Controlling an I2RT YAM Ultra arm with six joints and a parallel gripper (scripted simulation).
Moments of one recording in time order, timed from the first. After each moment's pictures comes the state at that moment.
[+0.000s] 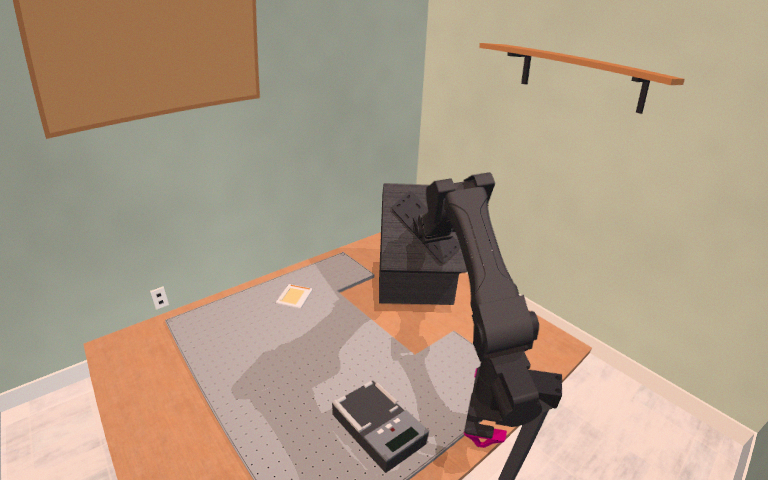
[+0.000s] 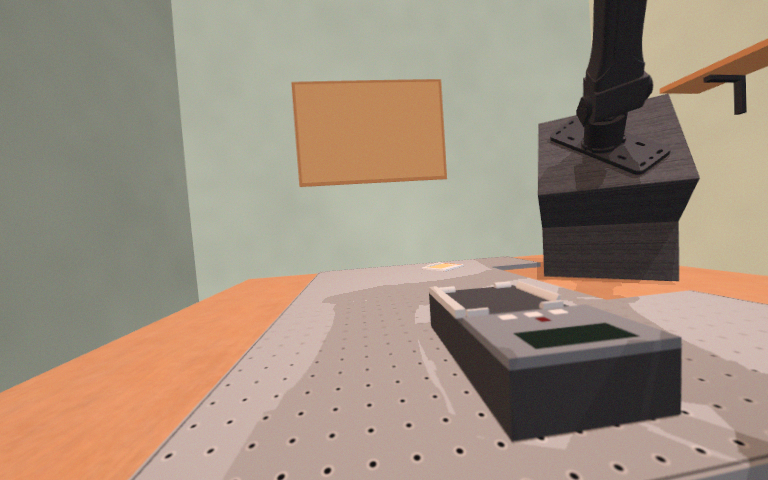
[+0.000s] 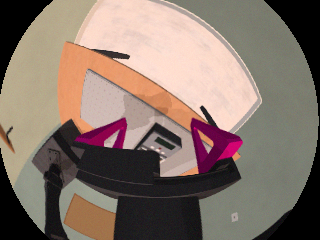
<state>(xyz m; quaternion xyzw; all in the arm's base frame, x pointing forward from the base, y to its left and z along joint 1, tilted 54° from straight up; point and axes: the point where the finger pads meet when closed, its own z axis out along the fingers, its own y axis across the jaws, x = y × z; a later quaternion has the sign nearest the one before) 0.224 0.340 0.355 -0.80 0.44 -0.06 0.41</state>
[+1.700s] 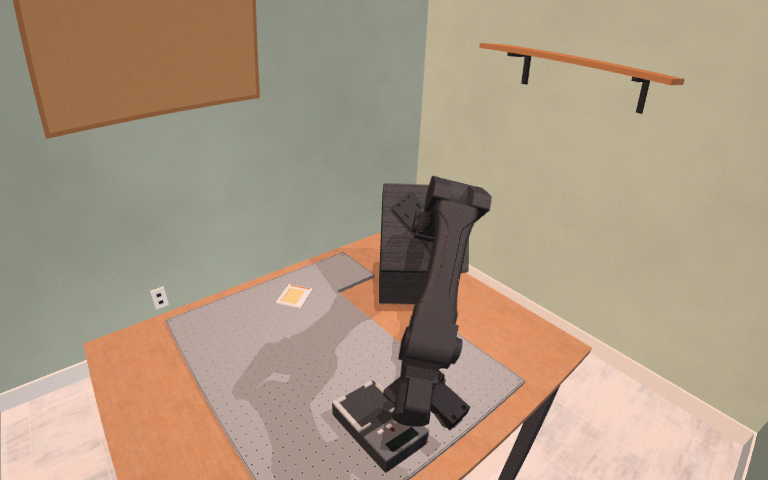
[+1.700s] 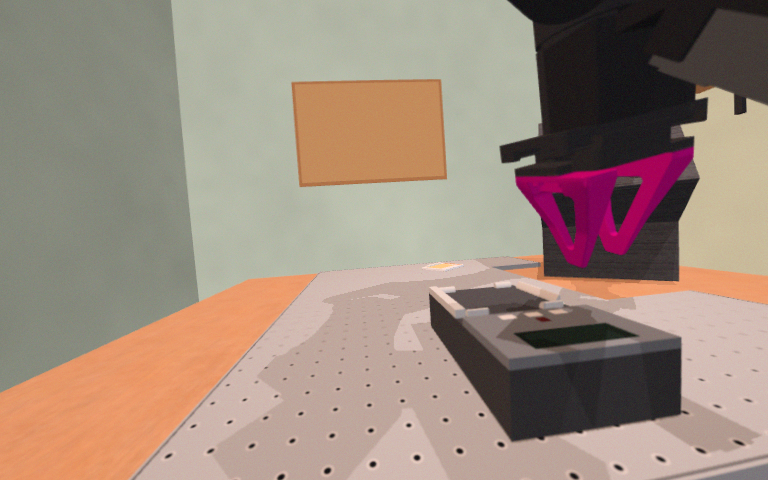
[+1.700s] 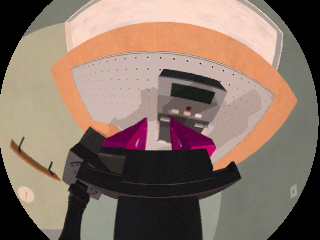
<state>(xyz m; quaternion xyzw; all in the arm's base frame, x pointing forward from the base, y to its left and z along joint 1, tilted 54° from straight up) 0.311 0.250 0.259 -0.66 0.67 0.02 0.33</state>
